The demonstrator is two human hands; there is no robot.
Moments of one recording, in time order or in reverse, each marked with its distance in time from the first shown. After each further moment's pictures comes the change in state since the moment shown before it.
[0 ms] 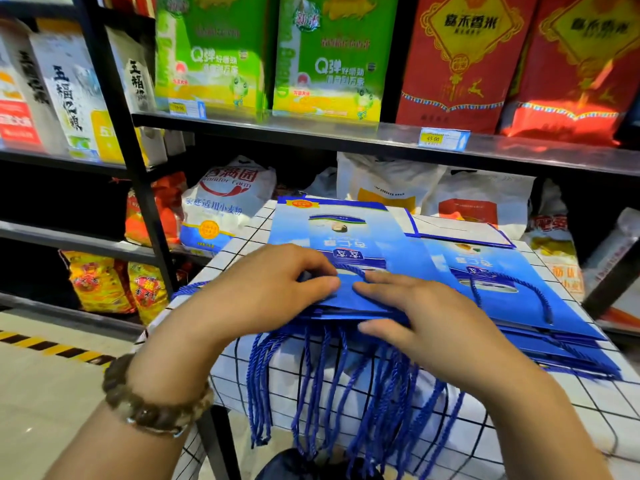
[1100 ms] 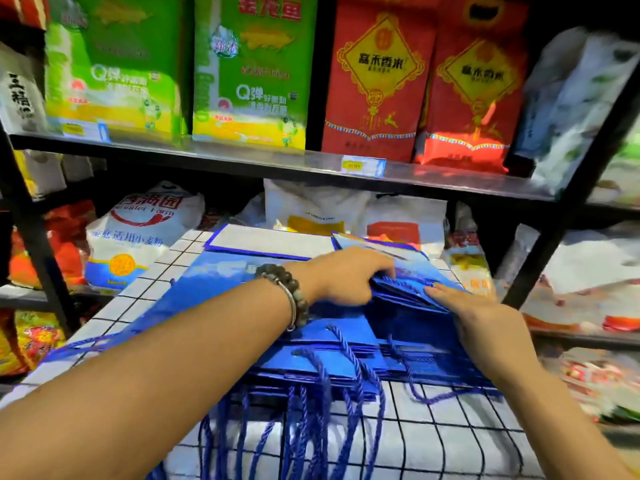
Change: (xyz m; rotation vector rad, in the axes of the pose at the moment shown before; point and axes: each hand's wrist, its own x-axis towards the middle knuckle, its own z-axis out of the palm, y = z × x) left_hand 0.168 0.090 0.083 0.168 -0.197 0.577; right_hand -0.030 0.189 0.011 -0.219 0.475 0.199
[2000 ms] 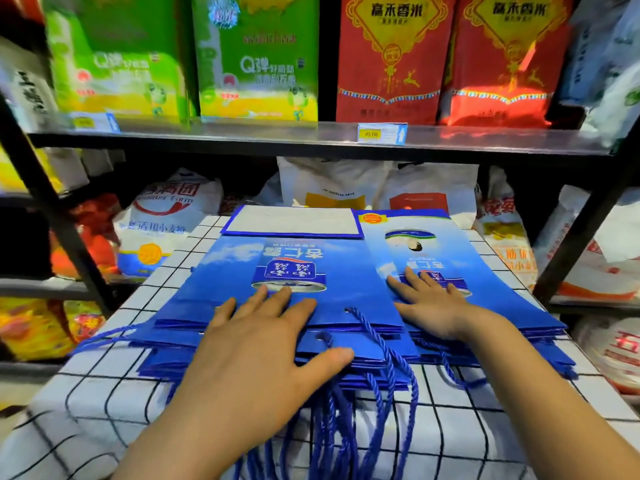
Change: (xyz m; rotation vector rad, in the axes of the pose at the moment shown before) left_hand -0.153 0.040 0.005 0.182 -0.019 -0.659; right_hand 0.048 -0.039 0.065 0.029 -0.877 0.169
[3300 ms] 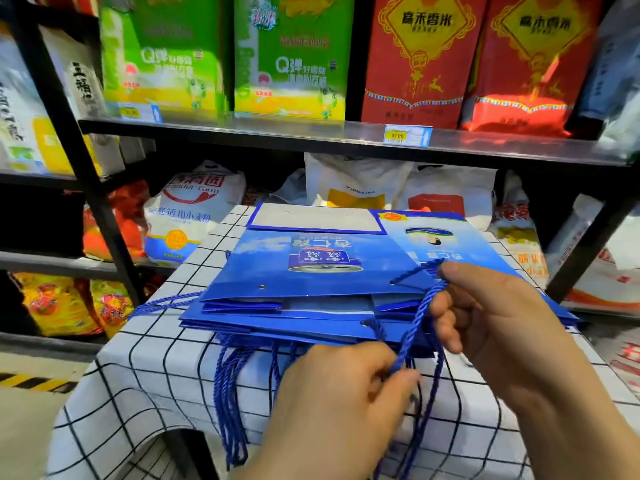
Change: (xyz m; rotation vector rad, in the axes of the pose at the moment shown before) left_hand -0.052 0.027 0.019 -0.629 0.278 0.141; right_hand -0.153 -0.099 -0.029 1.704 0.372 -0.116
